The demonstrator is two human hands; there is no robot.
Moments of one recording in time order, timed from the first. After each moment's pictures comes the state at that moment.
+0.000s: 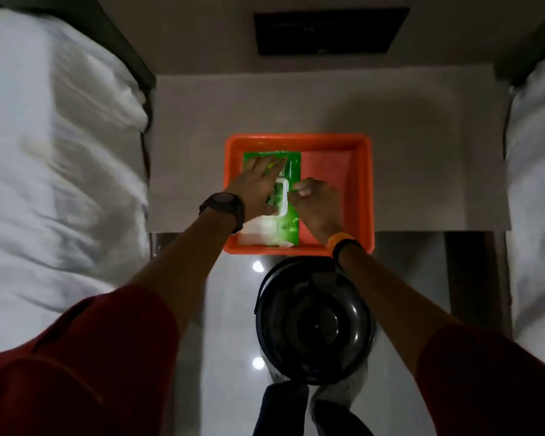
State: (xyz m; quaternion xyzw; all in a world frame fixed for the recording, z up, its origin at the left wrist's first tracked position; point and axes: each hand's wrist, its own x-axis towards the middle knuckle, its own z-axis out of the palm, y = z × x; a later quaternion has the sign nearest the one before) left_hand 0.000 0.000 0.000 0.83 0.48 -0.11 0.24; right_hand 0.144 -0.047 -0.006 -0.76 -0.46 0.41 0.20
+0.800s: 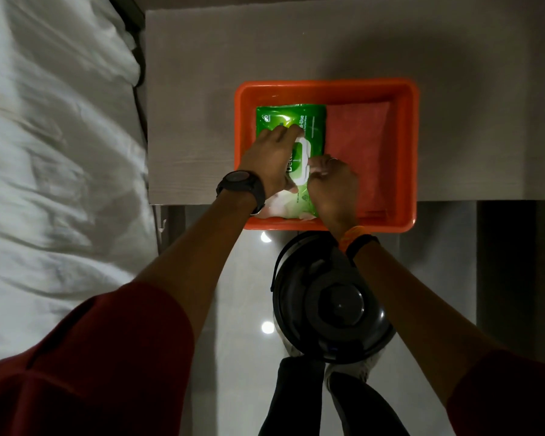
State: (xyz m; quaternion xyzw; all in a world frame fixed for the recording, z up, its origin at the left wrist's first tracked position) left_hand -0.009 -0.008 -0.039 0.80 0.53 -0.05 0.27; right_hand 0.114 -0.067 -0.037 -0.79 -0.39 0.40 0.25
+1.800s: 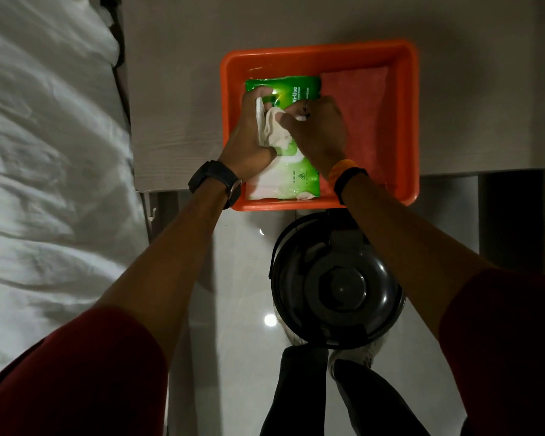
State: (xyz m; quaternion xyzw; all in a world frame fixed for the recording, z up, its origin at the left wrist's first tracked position) left_hand -0.025 -0.023 -0.037 0.64 0.54 0.21 0.50; right_hand 0.113 -0.021 -0.047 -0.75 -0.47 0.40 0.23
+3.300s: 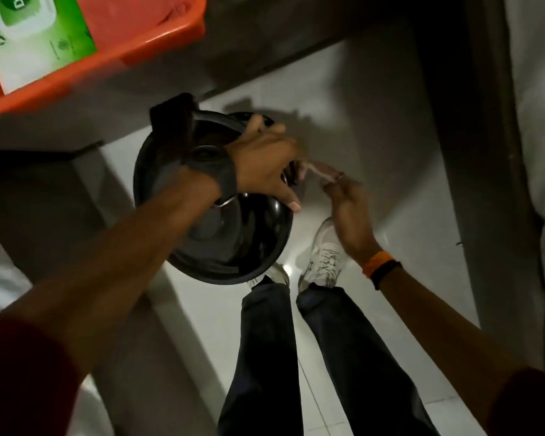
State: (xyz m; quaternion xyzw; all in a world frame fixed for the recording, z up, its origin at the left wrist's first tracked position) left_hand 0.181 -0.229 -0.116 0.89 0.19 -0.23 0.34; right_hand 0.287 -0.395 -0.150 -0.75 -0.18 0.53 0.35
